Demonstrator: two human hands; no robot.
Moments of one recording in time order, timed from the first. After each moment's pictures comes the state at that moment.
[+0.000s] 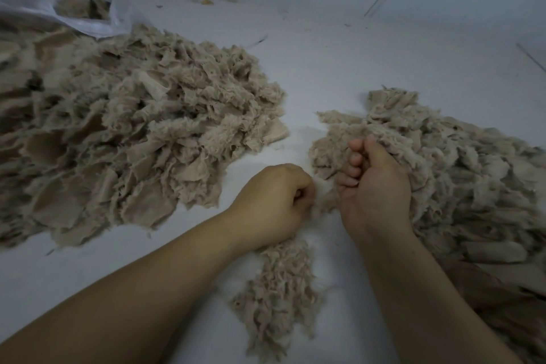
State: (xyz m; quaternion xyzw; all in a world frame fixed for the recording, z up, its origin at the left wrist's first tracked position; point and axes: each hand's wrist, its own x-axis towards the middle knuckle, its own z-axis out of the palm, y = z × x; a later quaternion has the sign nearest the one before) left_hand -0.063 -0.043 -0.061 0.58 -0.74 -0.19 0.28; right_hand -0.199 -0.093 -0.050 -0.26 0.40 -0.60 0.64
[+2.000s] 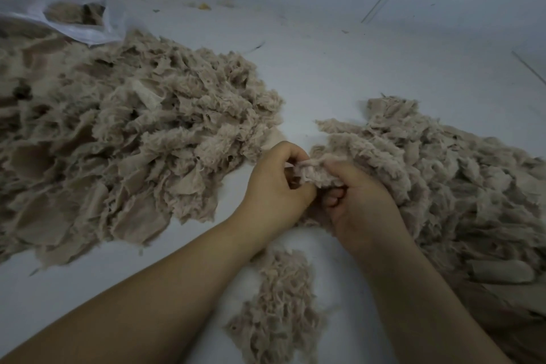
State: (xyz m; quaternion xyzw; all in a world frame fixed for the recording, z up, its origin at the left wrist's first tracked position) left_hand -0.074 -0.066 -0.068 0.54 -0.53 -0.36 0.54; right_hand -0.197 -0.100 -0.063 -0.29 0.40 -0.47 0.73
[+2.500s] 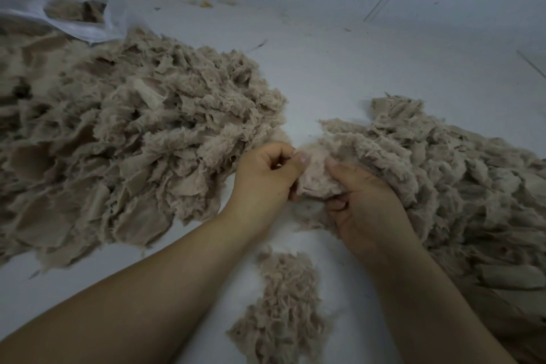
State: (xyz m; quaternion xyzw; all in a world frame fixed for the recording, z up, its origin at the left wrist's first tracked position) left_hand -0.064 -0.072 -0.067 0.50 -0.42 -0.41 0.64; right_hand -0.201 -0.103 -0.068 -0.35 0.41 -0.47 0.70
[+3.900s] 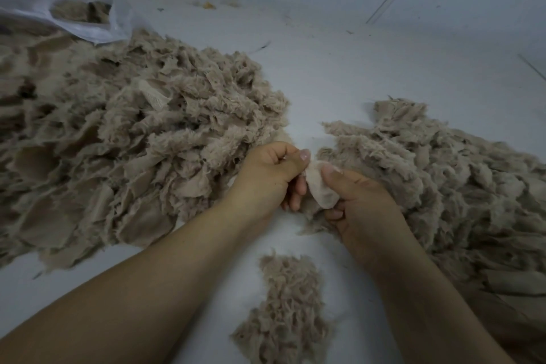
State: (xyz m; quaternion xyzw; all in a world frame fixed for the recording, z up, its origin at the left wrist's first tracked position) left_hand -0.055 -0.077 -0.061 0.46 -0.42 -0.52 0.59; right_hand -0.201 -0.096 -0.066 -0.51 0.36 -0.38 0.68
